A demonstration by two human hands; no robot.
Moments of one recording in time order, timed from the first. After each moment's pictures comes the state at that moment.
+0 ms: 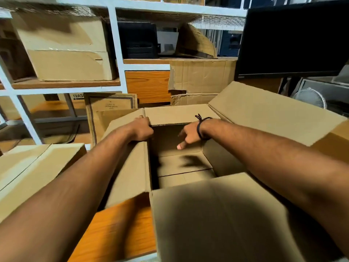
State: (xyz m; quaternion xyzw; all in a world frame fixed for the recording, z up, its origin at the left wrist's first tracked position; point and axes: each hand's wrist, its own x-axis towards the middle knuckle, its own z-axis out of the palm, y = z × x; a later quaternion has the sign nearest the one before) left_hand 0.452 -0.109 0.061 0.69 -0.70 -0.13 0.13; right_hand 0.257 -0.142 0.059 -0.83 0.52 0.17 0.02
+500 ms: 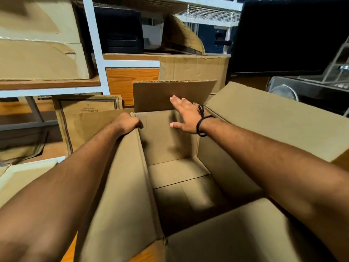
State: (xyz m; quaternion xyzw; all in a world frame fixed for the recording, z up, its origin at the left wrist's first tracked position) left_hand 0.490 -0.206 0.050 0.67 -0.63 -0.26 0.30; right_hand 0.257 -0.221 0.053 -0.83 0.54 -0.11 -0.10
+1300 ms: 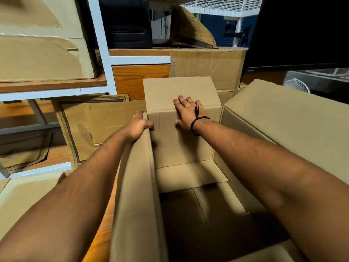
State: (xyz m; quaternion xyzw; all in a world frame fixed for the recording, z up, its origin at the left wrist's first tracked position) left_hand 0.510 -0.247 0.029 0.59 -0.67 -0.33 0.32; right_hand 0.302 -0.298 0.025 -0.77 0.62 -0.08 -0.15
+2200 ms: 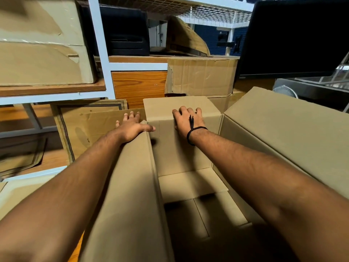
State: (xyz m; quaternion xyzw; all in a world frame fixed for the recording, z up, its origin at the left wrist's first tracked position) left_hand 0.526 -0.265 0.024 0.62 -0.74 -0.18 0.18; right_hand 0.312 -0.268 0.022 -0.73 0.63 -0.09 -0.25
